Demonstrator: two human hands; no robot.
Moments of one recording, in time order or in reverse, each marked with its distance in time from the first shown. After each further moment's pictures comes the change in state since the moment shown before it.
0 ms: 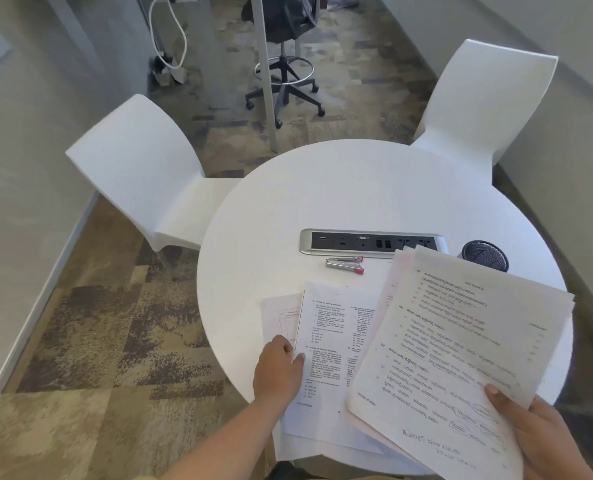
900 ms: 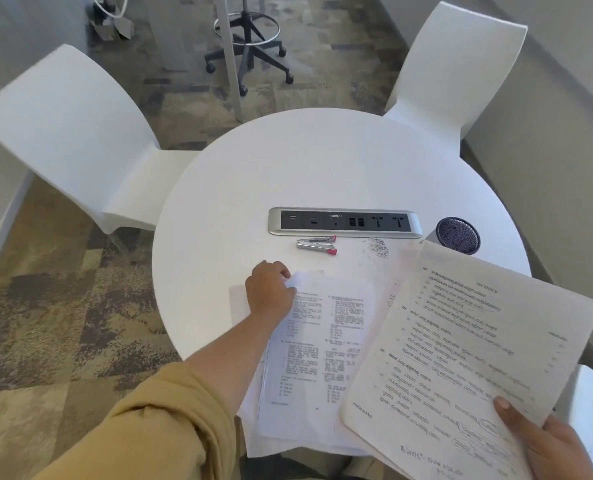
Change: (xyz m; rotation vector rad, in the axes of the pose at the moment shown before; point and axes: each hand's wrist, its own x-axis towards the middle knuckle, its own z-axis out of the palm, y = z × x) left_hand 0.108 0.066 0.023 0.185 0.104 0.271; right_hand -0.023 -0.005 -0.025 -0.184 0.192 -0.077
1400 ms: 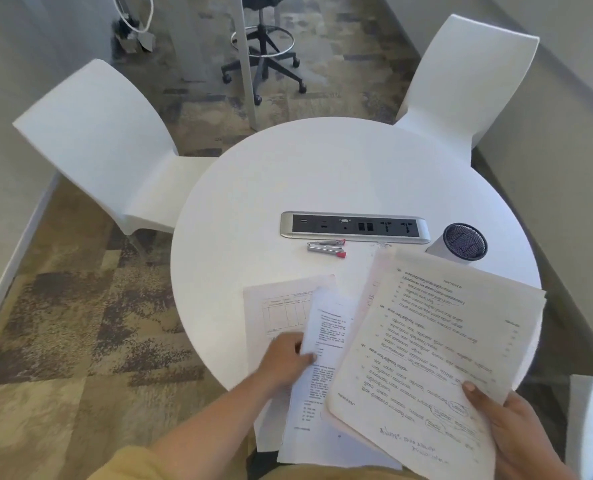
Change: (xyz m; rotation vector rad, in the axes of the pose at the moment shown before) left_hand -0.109 -0.021 -0.006 -0.424 -0.563 -0.149; right_hand 0.011 0.016 0.026 0.251 -0.133 0.145
